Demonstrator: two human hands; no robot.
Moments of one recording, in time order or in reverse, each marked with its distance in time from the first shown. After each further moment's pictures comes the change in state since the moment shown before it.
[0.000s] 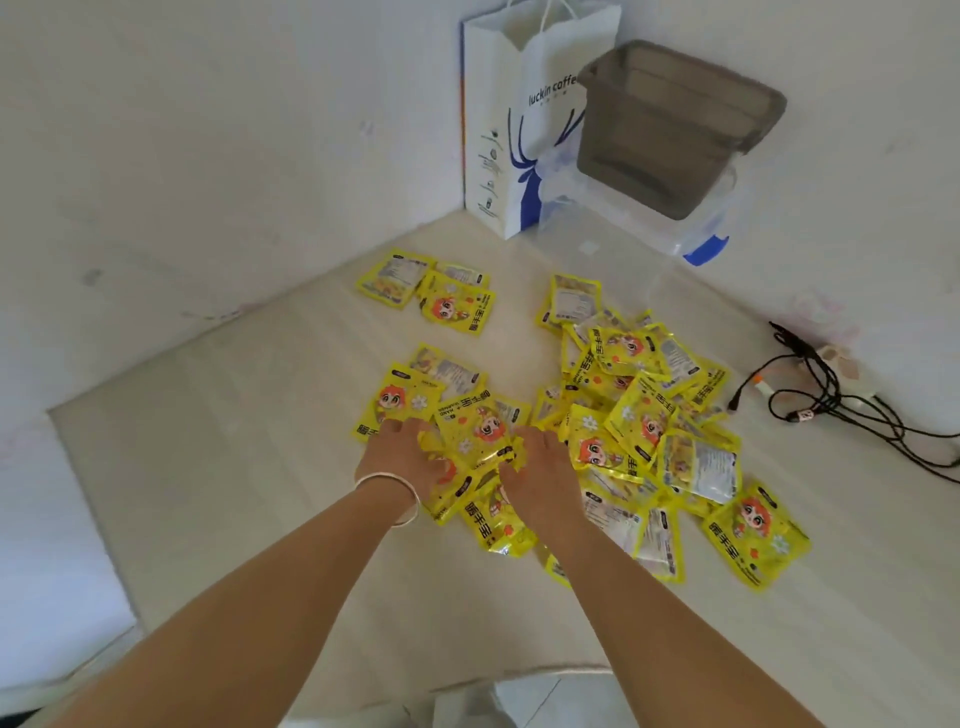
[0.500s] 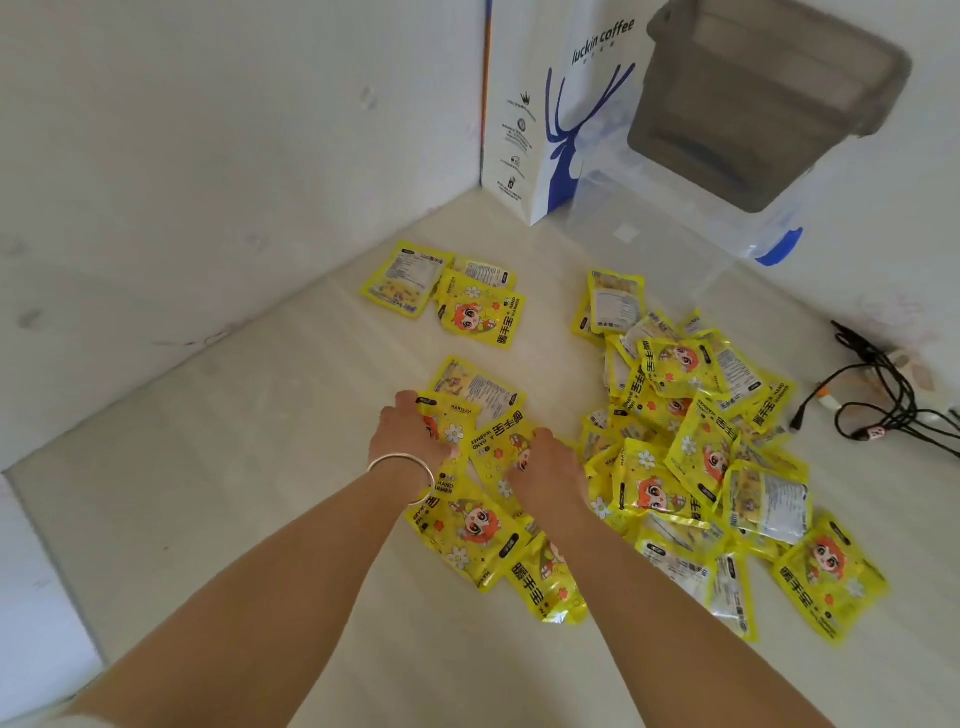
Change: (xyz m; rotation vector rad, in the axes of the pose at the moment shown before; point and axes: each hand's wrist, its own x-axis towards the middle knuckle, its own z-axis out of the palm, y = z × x) left_hand 0.097 -0.010 -0.027 -0.097 -0.008 -0.121; right_hand 0.081 -0.052 0.023 -0.136 -0.128 0.282
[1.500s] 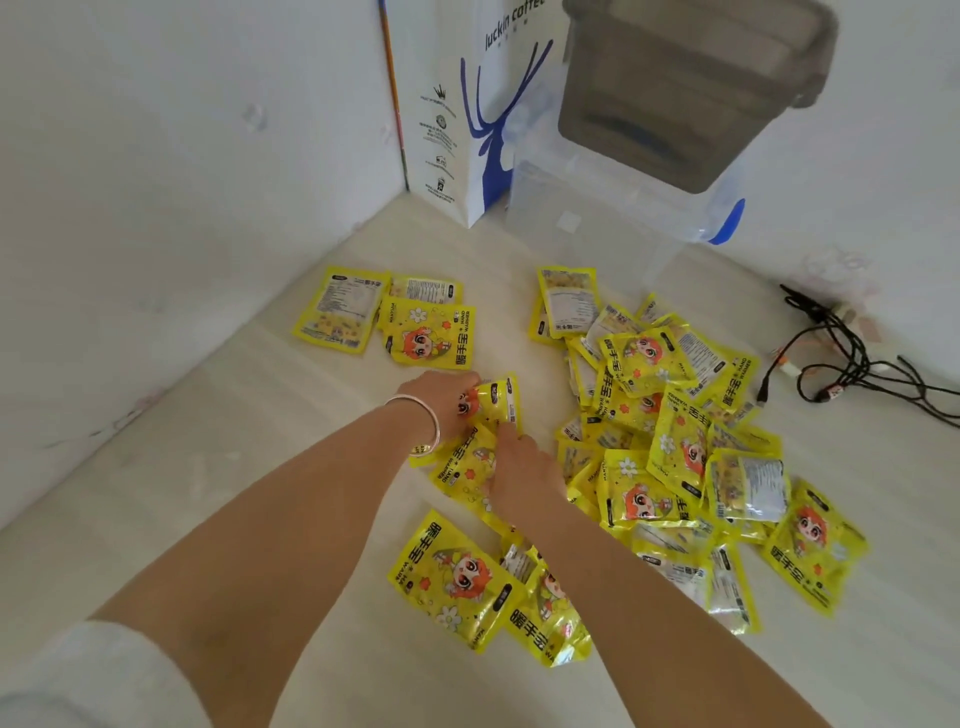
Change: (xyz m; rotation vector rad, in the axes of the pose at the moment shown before) left_hand 0.072 0.086 -0.003 0.571 -0.297 0.613; right_hand 0.030 -0.013 -0.008 -0.178 -0.040 -0.048
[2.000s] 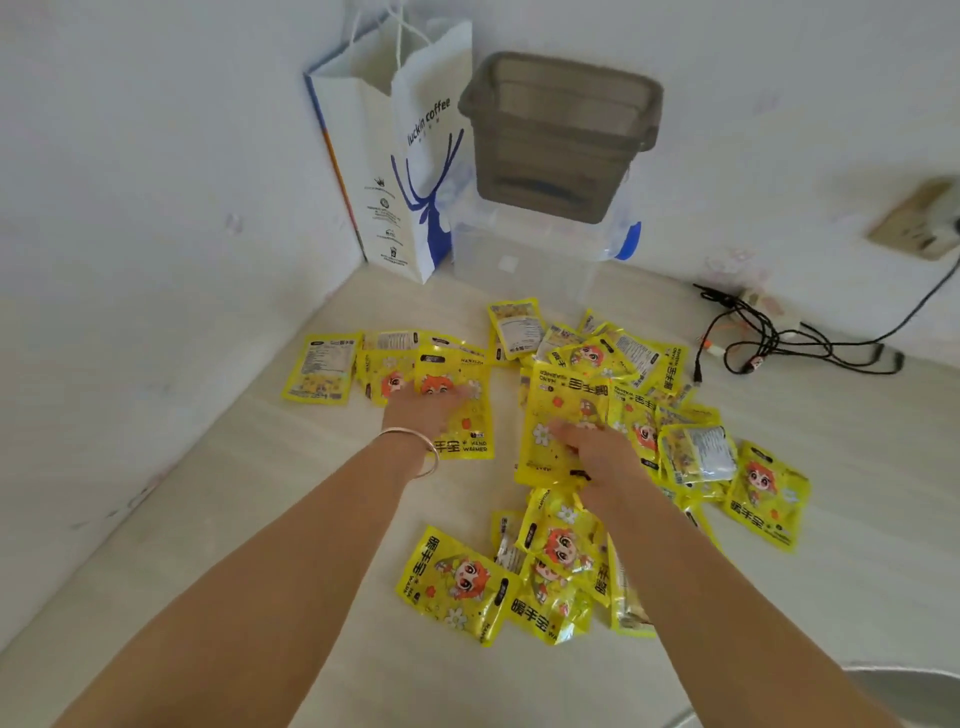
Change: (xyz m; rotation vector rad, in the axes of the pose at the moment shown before) left_hand -0.071 0.053 -0.038 -1.216 0.260 -0.234; right_hand -0.054 0.065 -0.054 1.607 0.184 0.397
